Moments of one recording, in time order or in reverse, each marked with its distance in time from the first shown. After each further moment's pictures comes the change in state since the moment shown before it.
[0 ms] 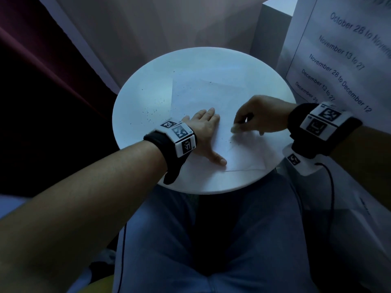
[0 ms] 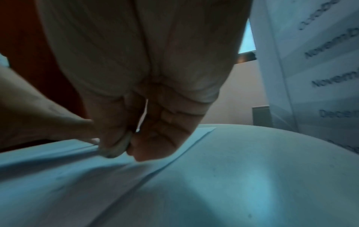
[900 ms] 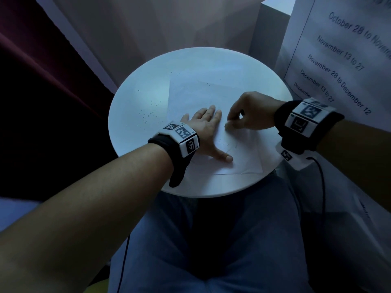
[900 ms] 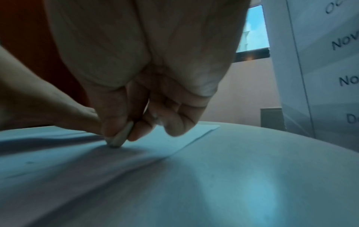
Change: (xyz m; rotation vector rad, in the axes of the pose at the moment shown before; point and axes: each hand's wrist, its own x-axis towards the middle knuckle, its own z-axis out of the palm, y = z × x) left_hand 0.017 0.003 0.003 -0.062 0.015 -0.042; right_hand 0.024 0.007 0.002 -0.118 0.092 -0.041
